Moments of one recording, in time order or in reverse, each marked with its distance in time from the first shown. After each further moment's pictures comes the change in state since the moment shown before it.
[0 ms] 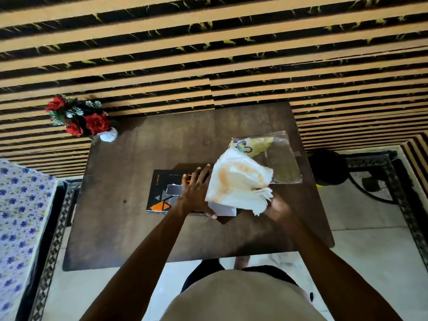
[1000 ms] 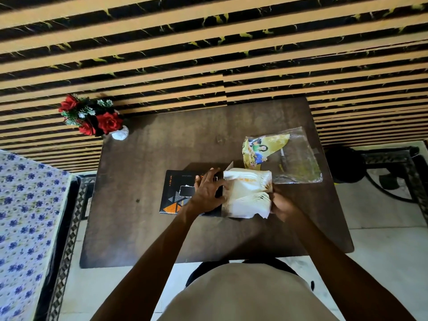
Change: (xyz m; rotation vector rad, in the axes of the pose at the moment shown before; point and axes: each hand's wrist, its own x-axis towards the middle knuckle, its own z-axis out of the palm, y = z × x) left_hand -0.006 -0.008 -0.005 -0.476 0.114 -0.024; right_hand 0.068 0.031 0.013 0.019 0.066 0.197
